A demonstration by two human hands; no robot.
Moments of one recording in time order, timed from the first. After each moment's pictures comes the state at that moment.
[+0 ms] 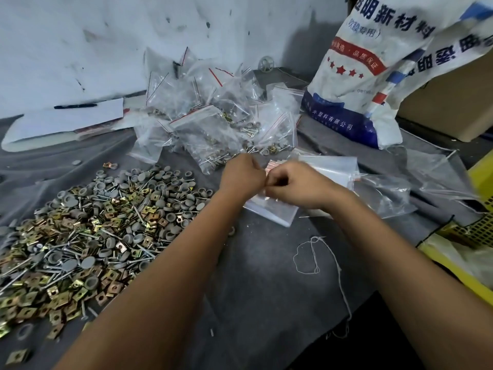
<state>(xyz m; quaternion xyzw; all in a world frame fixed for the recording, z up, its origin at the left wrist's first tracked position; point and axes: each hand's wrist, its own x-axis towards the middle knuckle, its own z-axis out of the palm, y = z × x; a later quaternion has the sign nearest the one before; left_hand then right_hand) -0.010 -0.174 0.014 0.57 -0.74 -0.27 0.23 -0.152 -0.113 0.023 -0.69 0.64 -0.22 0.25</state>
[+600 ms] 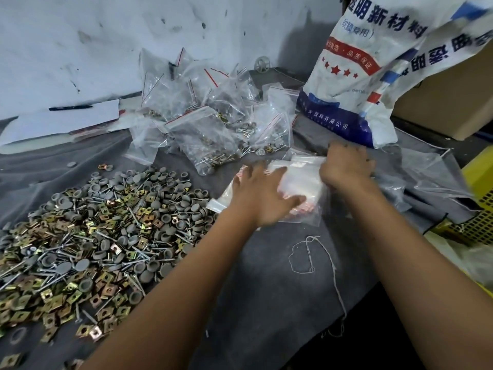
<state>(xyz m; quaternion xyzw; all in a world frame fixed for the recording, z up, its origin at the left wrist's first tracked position) -0.024 -0.135 -0.002 0.47 -0.86 -0.17 0.07 -0.213 -0.123 0.028 -0.45 0.88 -0.13 -0.01</state>
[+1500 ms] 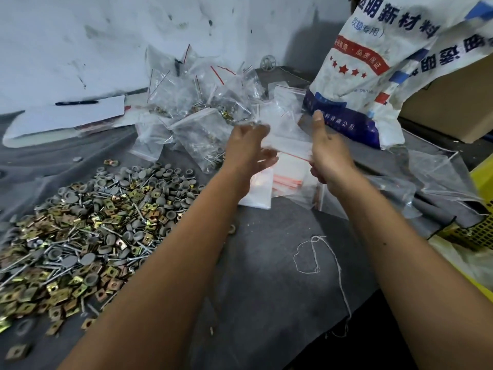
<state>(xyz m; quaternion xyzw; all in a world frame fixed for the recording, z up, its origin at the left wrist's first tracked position) -0.017 -0.167 0.051 0.42 -0.44 -0.65 0.46 -0.168 -0.126 0.045 -0.39 0.75 -0.48 0.26</state>
